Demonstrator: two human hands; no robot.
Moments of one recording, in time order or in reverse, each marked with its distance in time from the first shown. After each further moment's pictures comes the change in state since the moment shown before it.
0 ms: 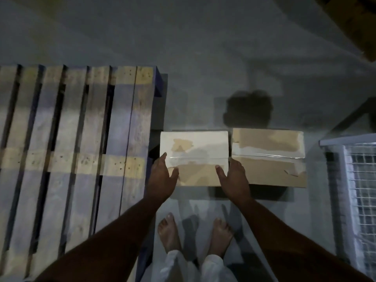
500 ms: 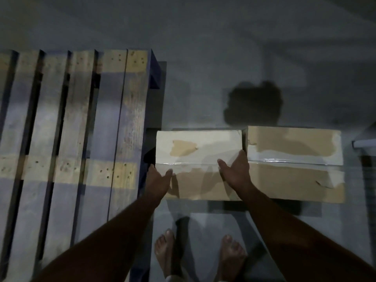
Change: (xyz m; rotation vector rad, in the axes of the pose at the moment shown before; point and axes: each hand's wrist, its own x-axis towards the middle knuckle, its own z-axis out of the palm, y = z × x) left_hand 0.097 -0.078 0.077 -0.329 -0.047 -0.463; right_hand 0.124 0.037 0.076 0.223 -0.002 0.207
